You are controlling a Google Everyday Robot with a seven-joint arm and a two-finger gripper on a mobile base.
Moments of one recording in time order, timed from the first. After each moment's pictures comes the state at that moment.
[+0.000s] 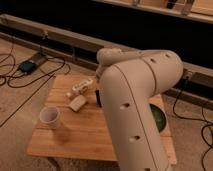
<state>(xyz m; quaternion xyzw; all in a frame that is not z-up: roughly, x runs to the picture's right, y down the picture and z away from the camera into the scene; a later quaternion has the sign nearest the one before) -0.031 -0.005 0.903 -0.32 0.01 0.41 0.85</state>
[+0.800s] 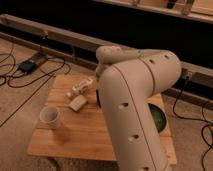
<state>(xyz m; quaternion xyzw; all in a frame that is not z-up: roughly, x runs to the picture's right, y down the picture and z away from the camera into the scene) -0.035 -0.010 0.899 -0.34 0.01 0.38 0.86</state>
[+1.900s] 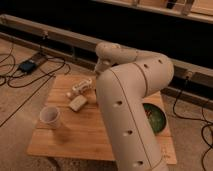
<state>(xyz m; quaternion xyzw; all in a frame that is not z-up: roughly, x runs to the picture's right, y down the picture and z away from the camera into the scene) -0.041 -0.020 0.907 -0.37 0.00 0.36 0.86</state>
